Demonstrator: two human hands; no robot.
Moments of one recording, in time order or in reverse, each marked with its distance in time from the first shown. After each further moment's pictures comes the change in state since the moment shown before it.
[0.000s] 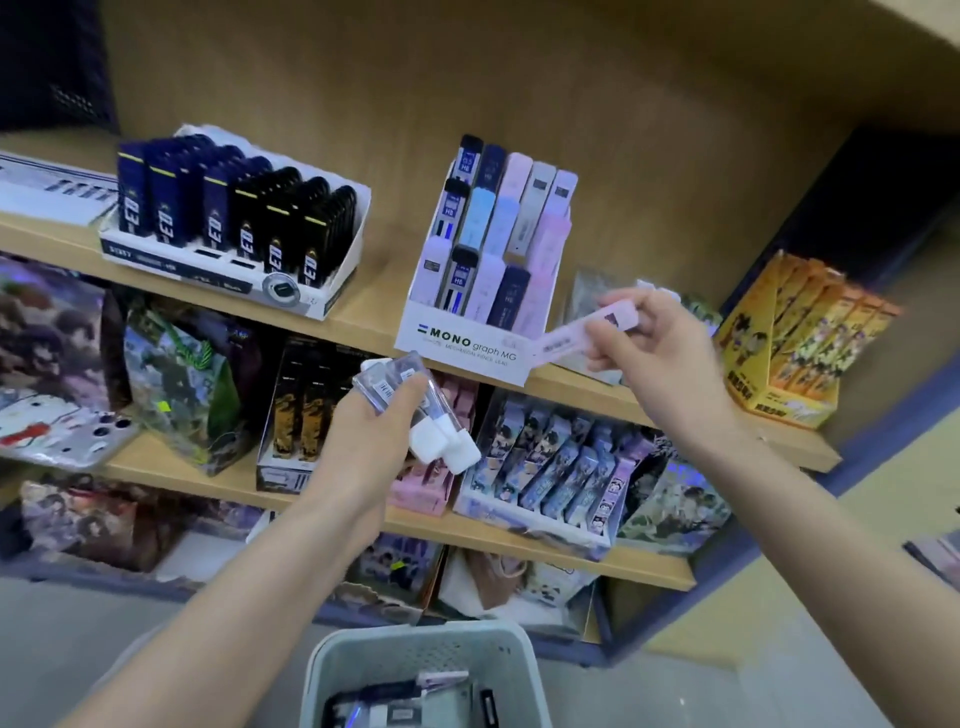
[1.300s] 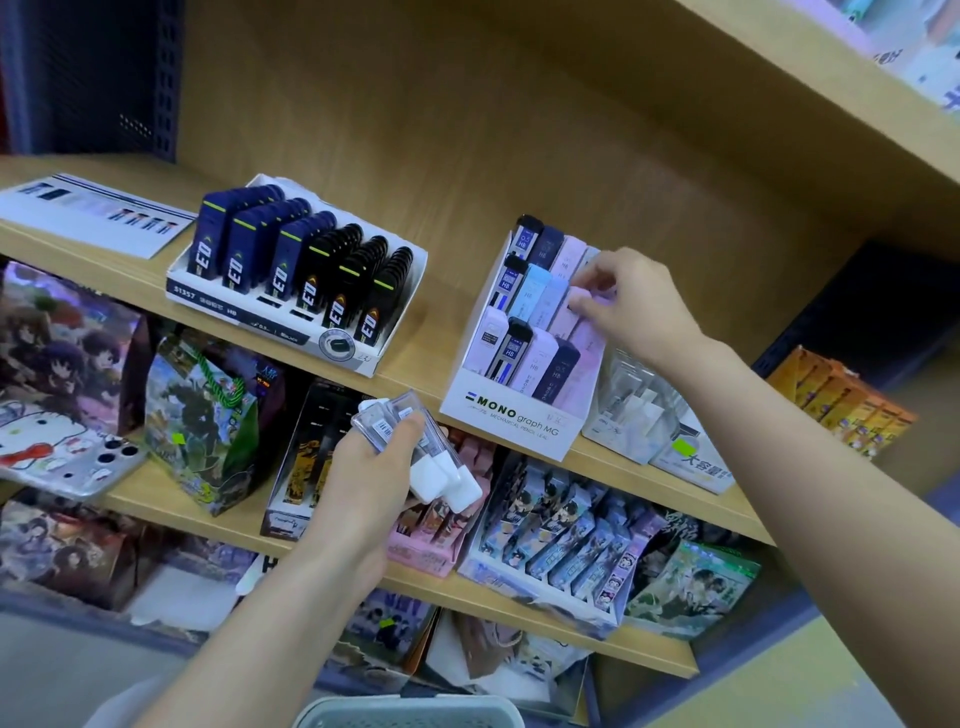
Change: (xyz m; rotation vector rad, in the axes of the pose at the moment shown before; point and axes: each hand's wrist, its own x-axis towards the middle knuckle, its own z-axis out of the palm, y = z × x) left_hand 0.011 0.023 -0.027 -0.180 0.050 -0.038; right_hand 0.129 -0.034 0.034 -0.833 -0.097 -0.327
